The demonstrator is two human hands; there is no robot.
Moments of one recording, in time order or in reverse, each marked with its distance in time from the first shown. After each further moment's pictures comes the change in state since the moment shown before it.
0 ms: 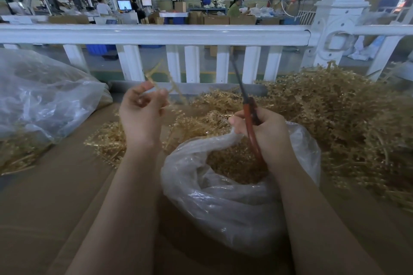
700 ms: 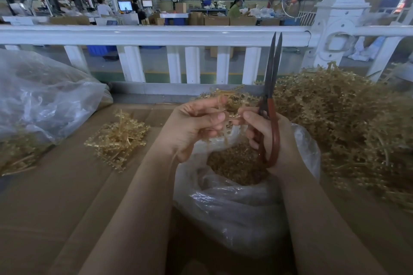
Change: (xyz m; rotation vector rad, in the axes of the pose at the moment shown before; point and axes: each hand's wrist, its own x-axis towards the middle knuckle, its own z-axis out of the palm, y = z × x) left_hand -0.031 0.001 0.031 -0.007 -0.716 -0.345; right_hand -0.008 -0.006 -0.008 0.506 -0.142 0.046
